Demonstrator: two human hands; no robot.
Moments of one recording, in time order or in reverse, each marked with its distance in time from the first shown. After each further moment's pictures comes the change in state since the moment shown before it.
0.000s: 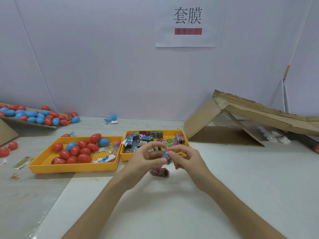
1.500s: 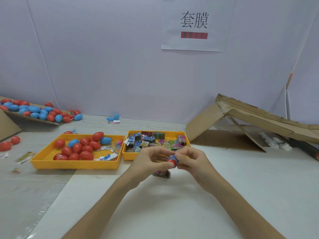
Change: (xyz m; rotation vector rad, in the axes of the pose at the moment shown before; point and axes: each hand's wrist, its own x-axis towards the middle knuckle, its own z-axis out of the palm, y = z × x) left_hand -0.001 -0.001 0.007 0.234 0.040 0.095; right_hand 0.001 -0.001 -0.012 0.125 -0.037 0.092
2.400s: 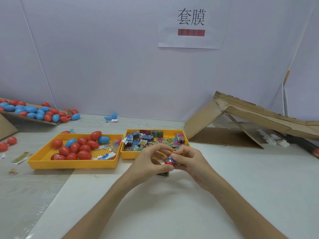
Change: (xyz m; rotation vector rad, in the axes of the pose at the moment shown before) left_hand 0.002 -0.007 0.003 0.208 0.011 0.111; right_hand 0.000 0.000 0.003 0.003 -0.022 0.037
